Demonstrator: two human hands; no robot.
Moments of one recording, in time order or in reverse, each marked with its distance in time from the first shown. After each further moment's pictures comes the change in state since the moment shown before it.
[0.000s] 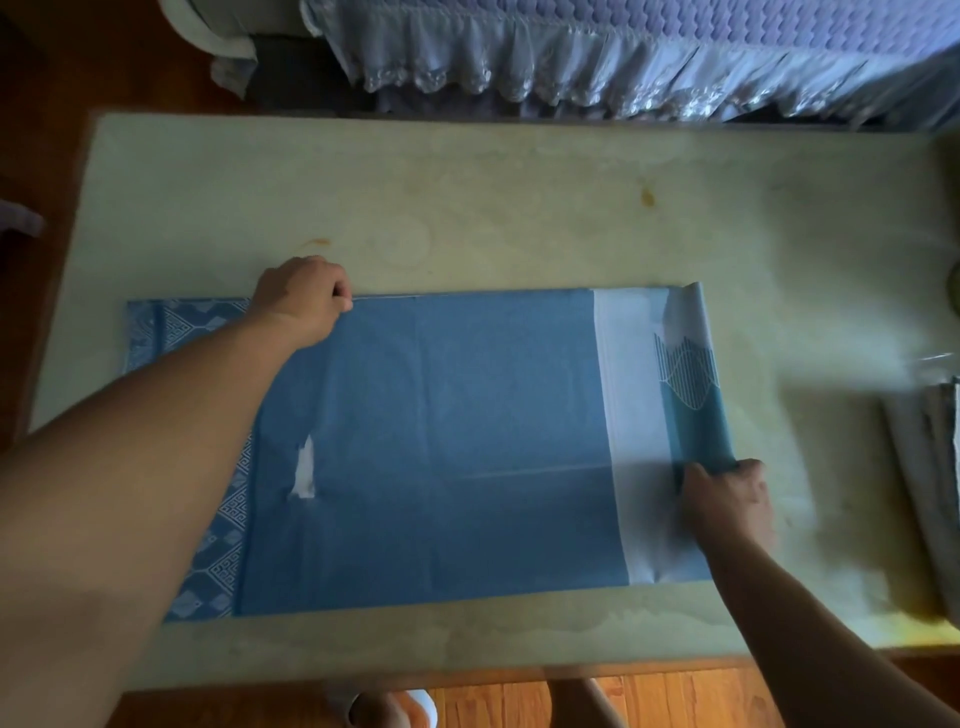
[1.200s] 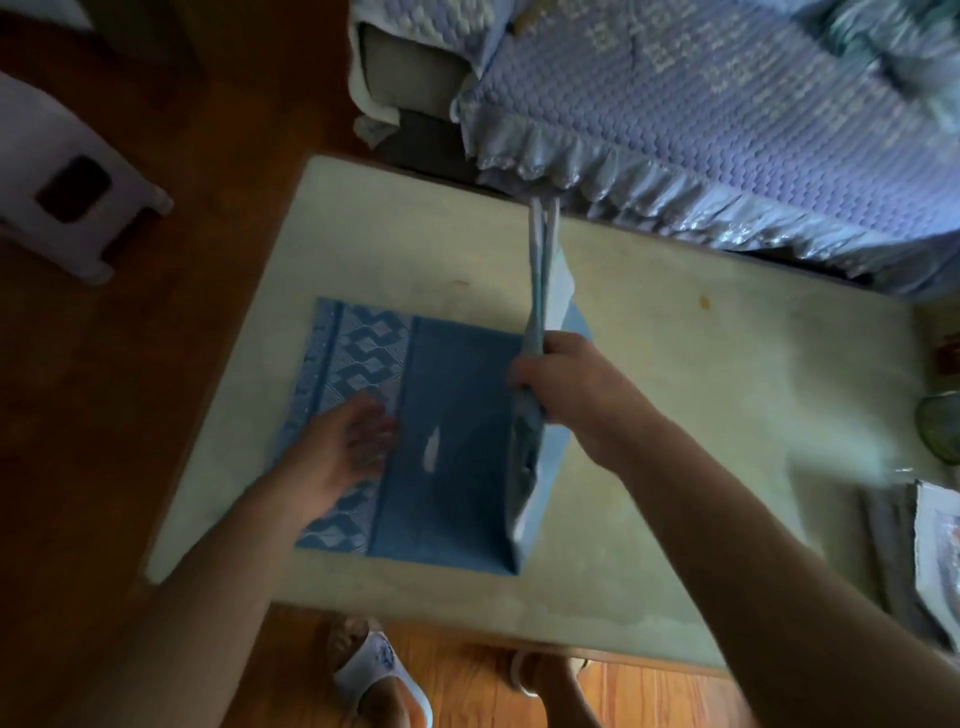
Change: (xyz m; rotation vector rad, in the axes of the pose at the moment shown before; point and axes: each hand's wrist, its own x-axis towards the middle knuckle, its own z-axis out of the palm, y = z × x) left_hand -0.230 -0.084 -0.027 -1.770 -0.213 -0.640; right_hand -0.311 -0.216 -0.057 0.197 -0.711 -0.743
